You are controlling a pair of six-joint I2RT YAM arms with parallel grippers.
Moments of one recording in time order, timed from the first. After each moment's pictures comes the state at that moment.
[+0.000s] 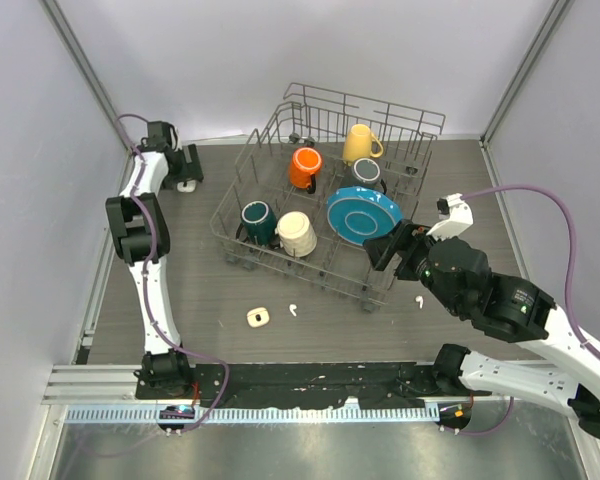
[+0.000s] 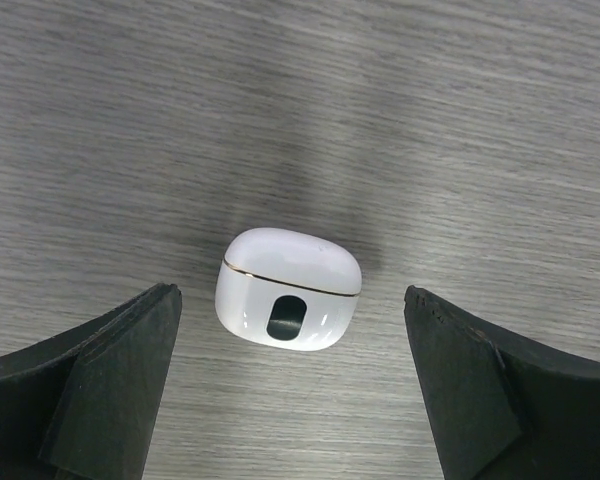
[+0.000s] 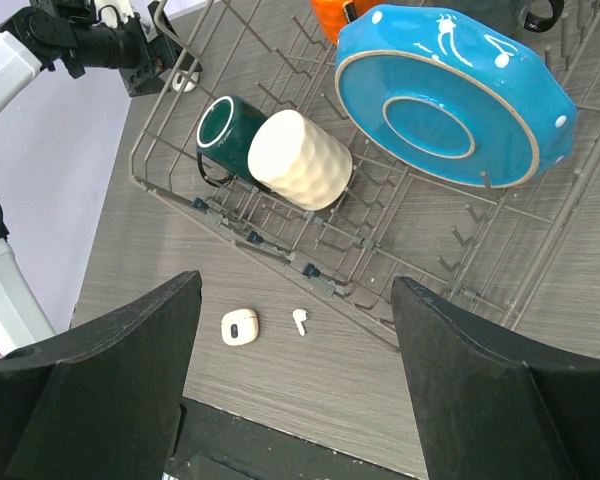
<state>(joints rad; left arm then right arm) 0.13 2.43 2.13 -0.65 0.04 -0.13 1.01 0.75 1.09 -0.73 0.58 0.80</state>
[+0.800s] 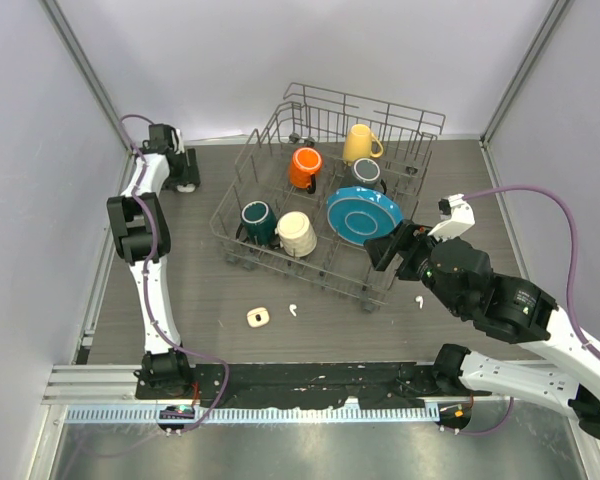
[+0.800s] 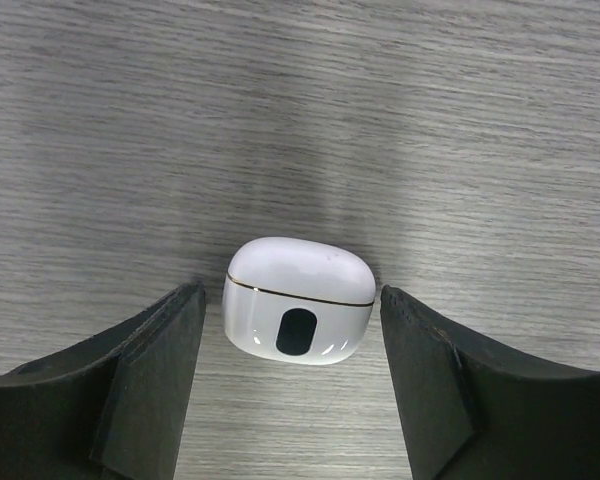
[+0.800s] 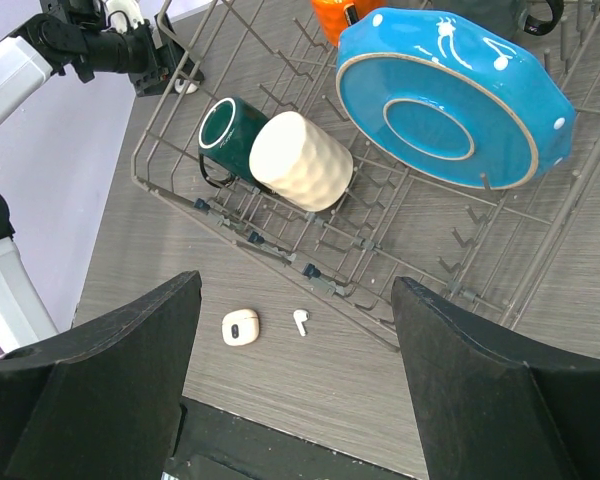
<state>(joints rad) 0.13 2.45 2.11 -0.63 0.05 -0.06 1.01 0.75 1.09 -0.73 0.58 0.79</state>
